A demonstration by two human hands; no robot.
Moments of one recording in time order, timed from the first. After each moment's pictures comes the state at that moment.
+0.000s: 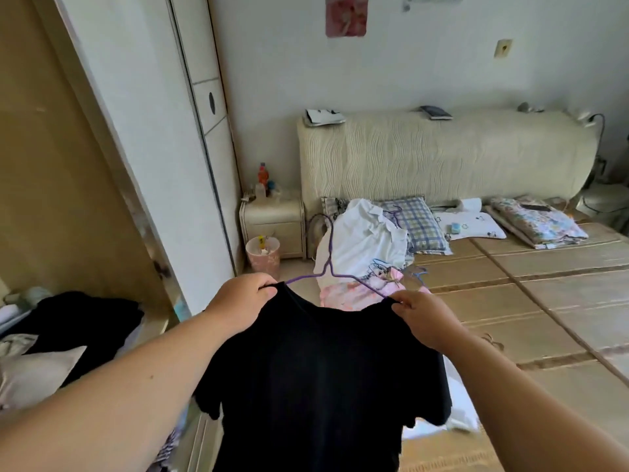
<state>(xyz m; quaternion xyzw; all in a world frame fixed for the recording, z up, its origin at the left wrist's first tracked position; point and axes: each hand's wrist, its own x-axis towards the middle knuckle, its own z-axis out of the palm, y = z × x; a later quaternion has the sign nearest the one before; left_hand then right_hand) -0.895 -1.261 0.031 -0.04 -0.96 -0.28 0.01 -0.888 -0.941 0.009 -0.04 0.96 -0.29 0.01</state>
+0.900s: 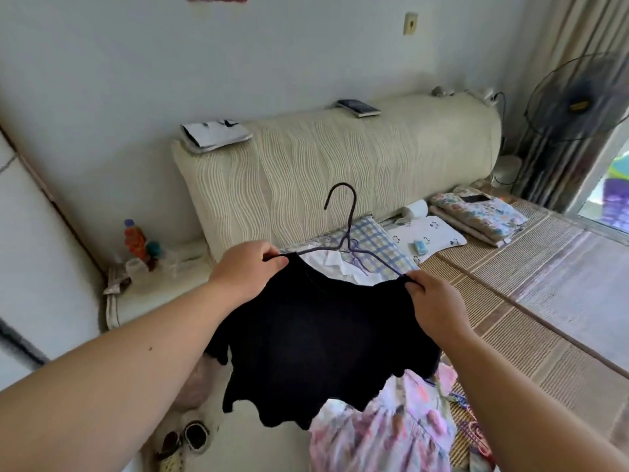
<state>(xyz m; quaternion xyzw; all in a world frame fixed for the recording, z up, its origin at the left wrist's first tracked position) -1.588 -1.212 0.050 -0.25 -0.93 -0.28 0.01 -1.439 -0.946 -0.010 0.25 0.90 -0.31 -0.19</state>
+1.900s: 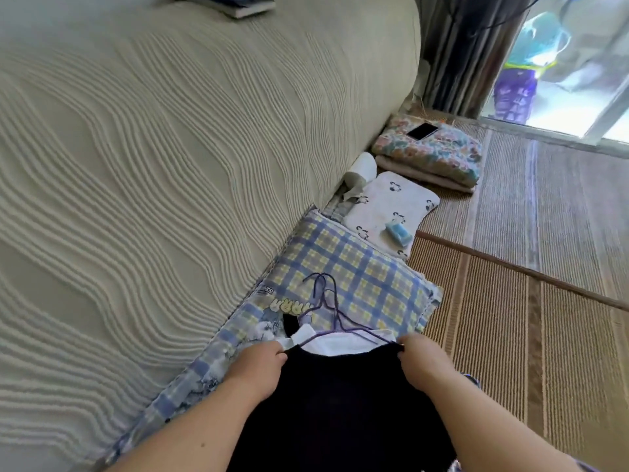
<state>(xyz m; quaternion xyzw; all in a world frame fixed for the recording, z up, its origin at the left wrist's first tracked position) -2.077 -0.926 -0.268 -0.35 -0.87 -0.05 -0.34 -1.861 -0.746 -0.274 0.47 0.82 -0.27 0.19</state>
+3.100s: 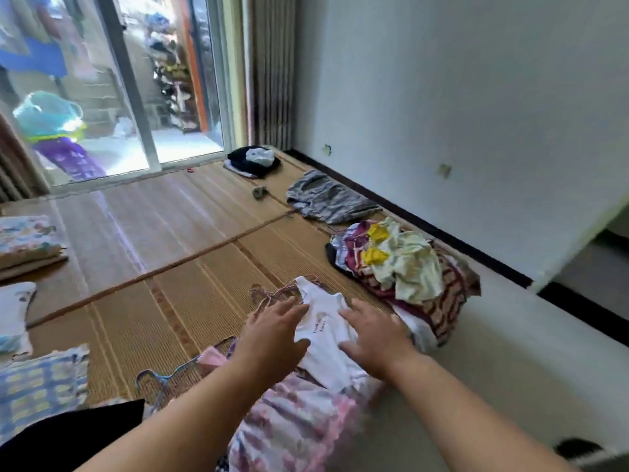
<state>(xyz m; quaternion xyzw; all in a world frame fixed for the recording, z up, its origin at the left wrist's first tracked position) -1.529 -0.981 -0.055 -0.91 -0.37 -0.06 -0.17 -1.356 -1.086 -0.046 0.82 0.56 -0.13 -0.04</state>
